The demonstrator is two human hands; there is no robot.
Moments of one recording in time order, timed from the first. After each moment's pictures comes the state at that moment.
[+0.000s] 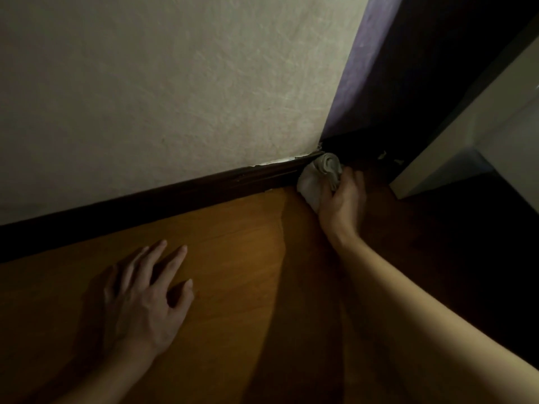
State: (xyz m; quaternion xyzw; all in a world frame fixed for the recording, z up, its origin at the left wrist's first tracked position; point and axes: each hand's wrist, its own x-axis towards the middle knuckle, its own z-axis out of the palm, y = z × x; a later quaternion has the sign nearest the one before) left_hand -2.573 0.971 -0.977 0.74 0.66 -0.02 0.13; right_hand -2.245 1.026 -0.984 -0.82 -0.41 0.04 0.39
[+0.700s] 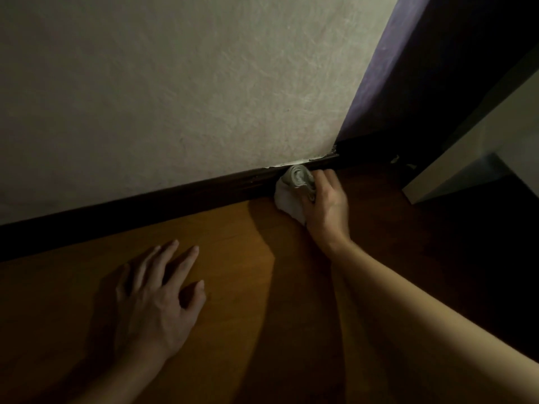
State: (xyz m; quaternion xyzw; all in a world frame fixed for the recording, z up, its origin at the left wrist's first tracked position) left_hand -2.576 0.973 -0.981 0.75 0.65 -0.02 0.11; right_hand -2.278 1.034 -0.986 -0.71 -0.57 0.06 0.40
